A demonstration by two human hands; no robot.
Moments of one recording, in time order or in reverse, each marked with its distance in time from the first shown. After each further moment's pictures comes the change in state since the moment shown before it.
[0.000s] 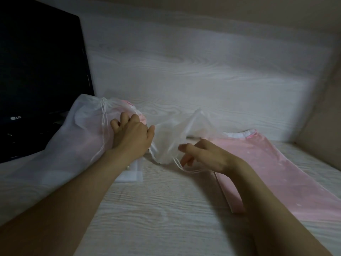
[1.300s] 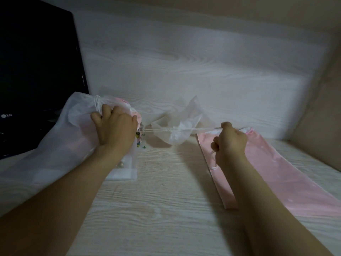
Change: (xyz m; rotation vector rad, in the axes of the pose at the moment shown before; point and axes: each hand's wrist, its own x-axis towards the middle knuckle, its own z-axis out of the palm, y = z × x) left_hand 0.011 -0.014 0.004 0.145 0.198 -0.175; right_hand 0.012 0.013 -0.017 1.050 1.025 0.229
